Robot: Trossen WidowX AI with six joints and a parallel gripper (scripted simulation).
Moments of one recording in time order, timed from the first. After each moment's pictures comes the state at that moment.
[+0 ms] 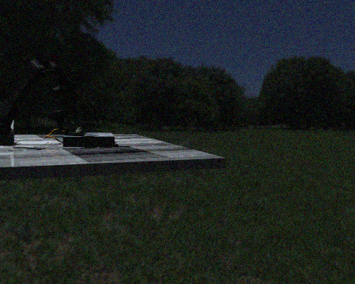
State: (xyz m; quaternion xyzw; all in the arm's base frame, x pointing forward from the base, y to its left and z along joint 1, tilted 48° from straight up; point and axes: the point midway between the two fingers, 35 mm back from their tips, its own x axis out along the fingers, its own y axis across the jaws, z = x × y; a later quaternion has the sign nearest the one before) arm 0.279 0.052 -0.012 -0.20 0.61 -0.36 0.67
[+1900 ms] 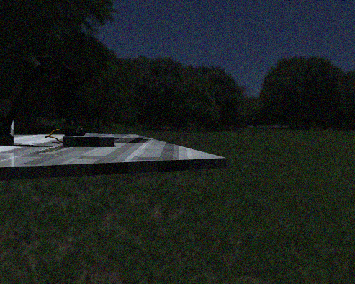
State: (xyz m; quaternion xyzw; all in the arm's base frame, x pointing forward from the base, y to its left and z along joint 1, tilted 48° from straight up) arm 0.286 0.094 0.027 -0.21 0.61 -0.36 0.67
